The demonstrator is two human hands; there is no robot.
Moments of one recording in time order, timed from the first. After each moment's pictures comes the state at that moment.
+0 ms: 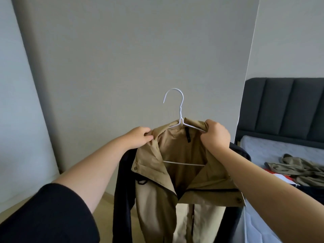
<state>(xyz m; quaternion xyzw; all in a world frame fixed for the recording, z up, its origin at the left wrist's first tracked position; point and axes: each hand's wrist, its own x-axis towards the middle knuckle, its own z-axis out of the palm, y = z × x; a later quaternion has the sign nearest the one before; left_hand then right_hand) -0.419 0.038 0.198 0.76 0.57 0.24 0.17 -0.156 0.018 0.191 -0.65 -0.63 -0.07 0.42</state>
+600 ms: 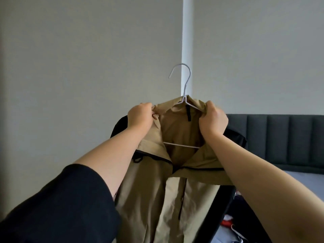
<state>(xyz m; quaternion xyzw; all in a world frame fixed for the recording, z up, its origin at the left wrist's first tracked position) -0.254 -0.113 0.340 0.70 0.50 0.46 -0.22 -0.047 -0.158 0.322 -0.60 -0.49 -0.32 0.55</state>
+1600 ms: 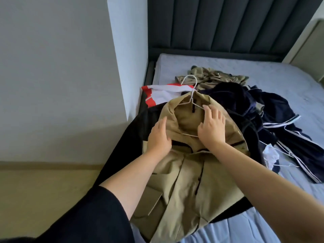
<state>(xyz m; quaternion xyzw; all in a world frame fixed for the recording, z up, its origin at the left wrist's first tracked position) -0.002 -0.032 -0.098 0.81 0.44 0.26 0.29 0.166 -0.095 -0.073 -0.82 -0.50 -0.14 0.24</state>
